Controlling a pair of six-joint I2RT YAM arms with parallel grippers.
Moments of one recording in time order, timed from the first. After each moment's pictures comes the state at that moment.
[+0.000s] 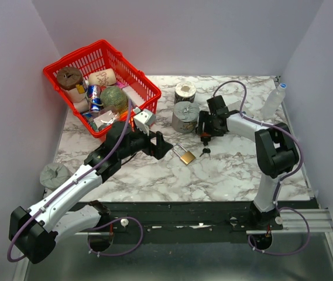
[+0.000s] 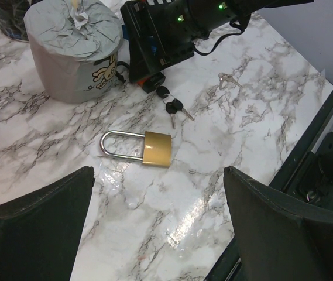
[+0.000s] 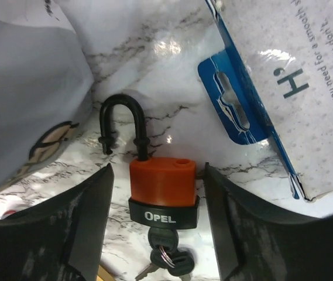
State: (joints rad) left arm -0.64 0.97 0.77 -0.09 0.27 -0.25; right arm 0.37 1.90 1.24 -0.35 0.04 0.44
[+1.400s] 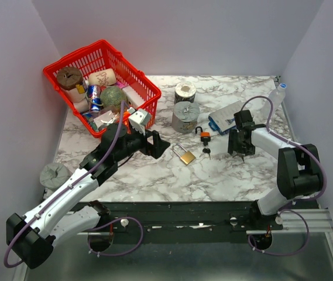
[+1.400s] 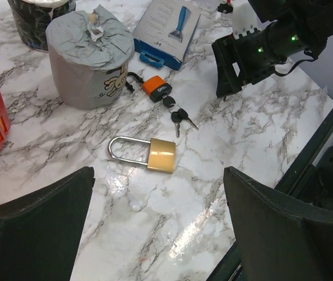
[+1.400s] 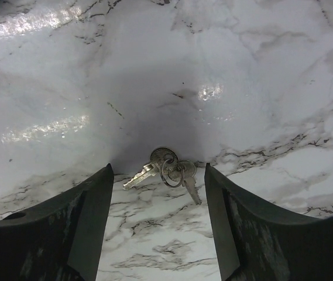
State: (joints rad) left arm -0.64 0.91 0.77 -0.11 0.22 -0.27; right arm 0.16 1.59 0.90 -0.54 0.21 0.26
